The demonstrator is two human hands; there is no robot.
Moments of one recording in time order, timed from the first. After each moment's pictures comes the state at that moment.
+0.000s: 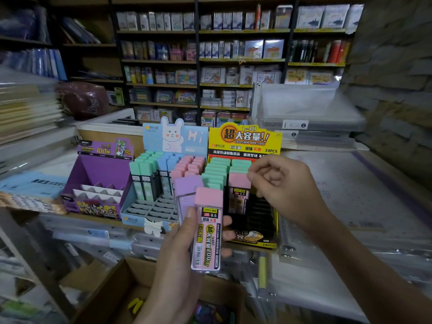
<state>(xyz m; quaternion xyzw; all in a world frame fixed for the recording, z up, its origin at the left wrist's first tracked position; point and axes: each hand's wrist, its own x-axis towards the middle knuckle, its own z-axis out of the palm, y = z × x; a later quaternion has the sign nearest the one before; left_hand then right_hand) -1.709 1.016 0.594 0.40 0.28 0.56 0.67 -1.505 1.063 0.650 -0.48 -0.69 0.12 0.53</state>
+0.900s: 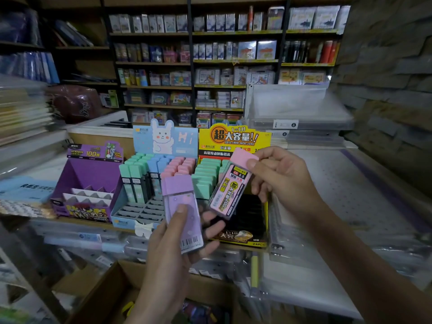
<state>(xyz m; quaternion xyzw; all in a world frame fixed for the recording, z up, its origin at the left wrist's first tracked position) -1.705 1.024 0.595 0.39 0.32 0.59 0.64 -1.492 1.069 0.656 -0.39 -0.58 0.36 0.63</state>
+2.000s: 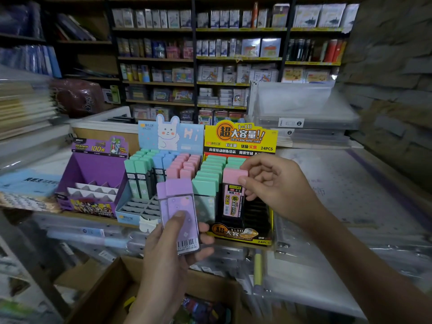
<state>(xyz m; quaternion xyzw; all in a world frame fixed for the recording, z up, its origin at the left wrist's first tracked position) -1.719 1.026 0.579 0.36 0.34 0.61 0.62 -1.498 1.071 0.644 -0.43 -0.70 0.23 0.53</state>
